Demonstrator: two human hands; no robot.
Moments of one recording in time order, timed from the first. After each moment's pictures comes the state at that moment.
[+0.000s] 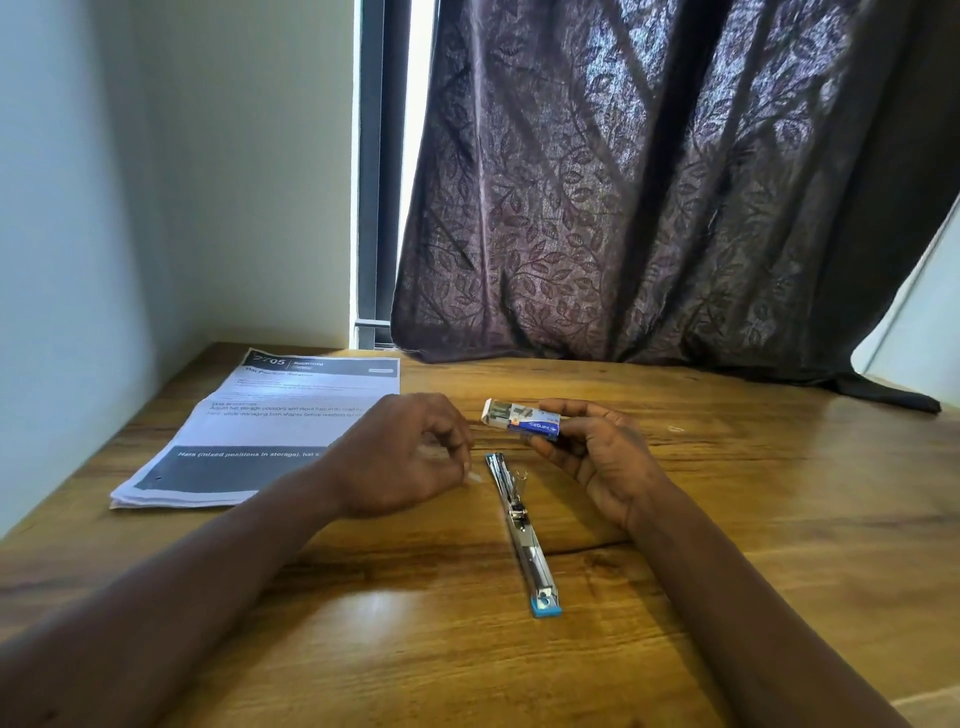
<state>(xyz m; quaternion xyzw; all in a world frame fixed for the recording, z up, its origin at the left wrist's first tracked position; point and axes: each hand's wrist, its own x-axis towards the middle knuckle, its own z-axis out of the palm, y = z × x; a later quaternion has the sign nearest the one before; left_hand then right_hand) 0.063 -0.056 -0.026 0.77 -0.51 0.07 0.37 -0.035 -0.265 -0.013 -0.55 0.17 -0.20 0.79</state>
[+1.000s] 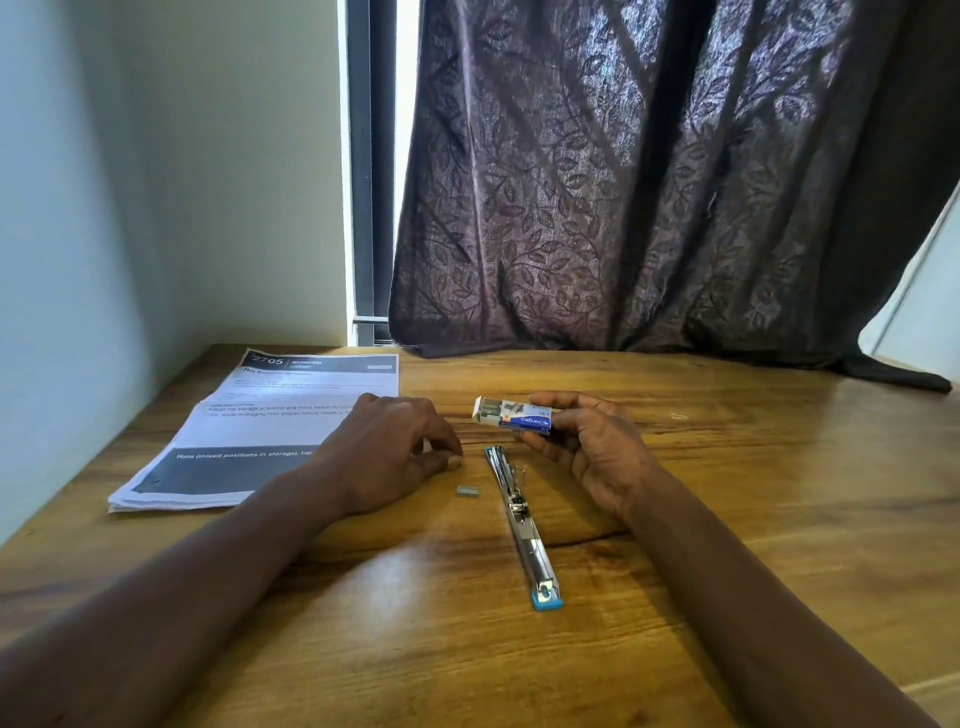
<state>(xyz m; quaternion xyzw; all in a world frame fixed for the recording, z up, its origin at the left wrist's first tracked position) 0.081 -0.057 -0.033 0.84 -0.49 0.14 0.20 -0.037 -0.257 -0.009 -0.56 0.17 -0.18 0.79</state>
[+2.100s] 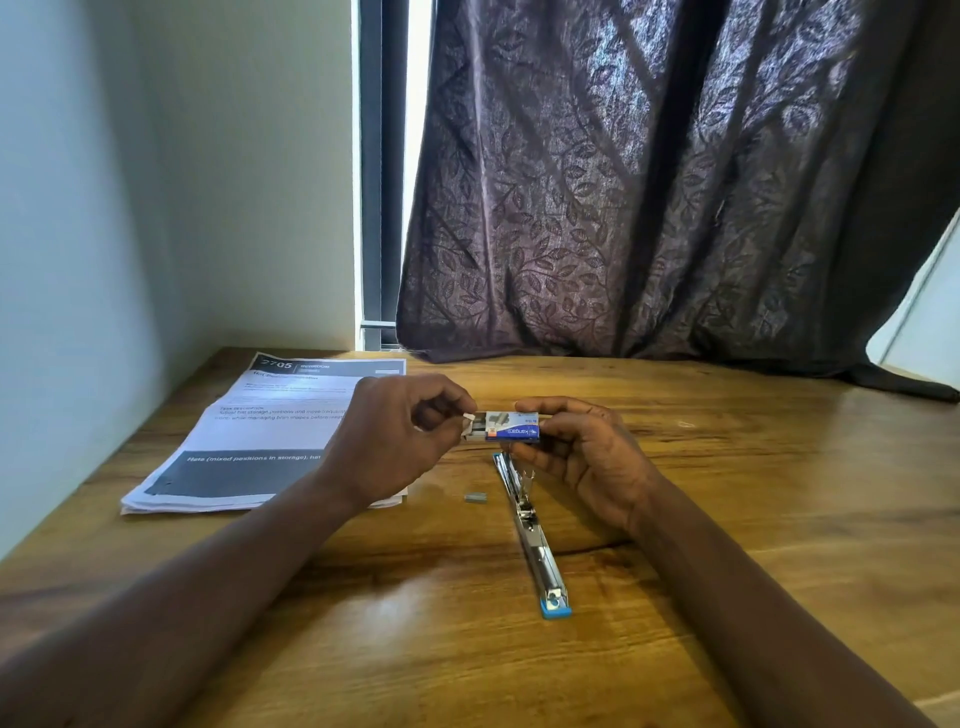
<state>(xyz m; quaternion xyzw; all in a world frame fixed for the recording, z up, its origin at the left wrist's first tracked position) 0.063 -0.059 -0.025 0.74 -0.44 0.20 0.47 -0.038 -0.253 -0.013 -0.58 0.09 -0.12 0.80</state>
